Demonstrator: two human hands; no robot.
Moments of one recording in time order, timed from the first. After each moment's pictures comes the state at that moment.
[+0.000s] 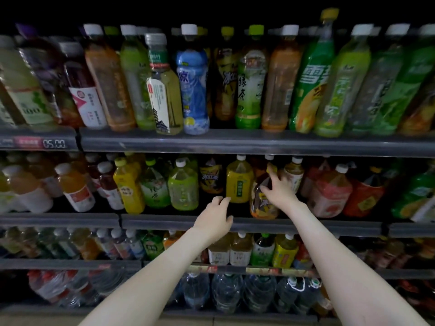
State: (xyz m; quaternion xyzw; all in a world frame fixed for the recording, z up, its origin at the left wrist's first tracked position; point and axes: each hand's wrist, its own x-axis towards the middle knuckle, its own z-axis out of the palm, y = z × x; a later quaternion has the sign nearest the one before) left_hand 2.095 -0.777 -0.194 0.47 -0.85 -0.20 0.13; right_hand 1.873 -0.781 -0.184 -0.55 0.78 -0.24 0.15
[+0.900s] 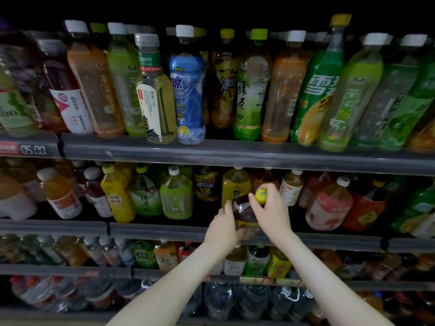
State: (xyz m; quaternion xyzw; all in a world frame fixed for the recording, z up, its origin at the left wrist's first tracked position) left_hand 2.048 -0.787 -0.212 0.51 -0.81 -0.24 0.19; right_hand 1.916 -0.754 -0.176 -0.55 0.71 -0.44 0.07
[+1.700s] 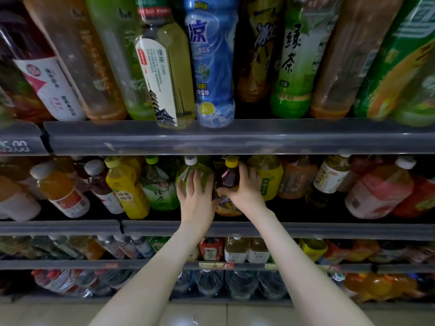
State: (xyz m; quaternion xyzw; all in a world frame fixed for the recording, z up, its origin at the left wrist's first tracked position) left_hand 2.134 -0.890 -0.245 0.56 -0.80 0.10 0.18; right_hand 1.999 -0.885 -0.240 -0.55 0.74 -0.35 0.15
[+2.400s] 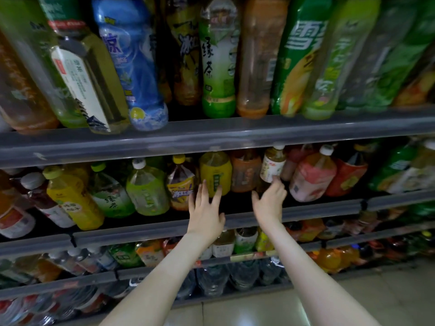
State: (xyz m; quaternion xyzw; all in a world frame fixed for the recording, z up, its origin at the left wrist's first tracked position) left_hand 2.035 -0.823 -0.255 0.46 -0.88 -0.07 0.10; right_hand 1.873 -0.781 -0.255 -0.34 0.84 -0.42 0.04
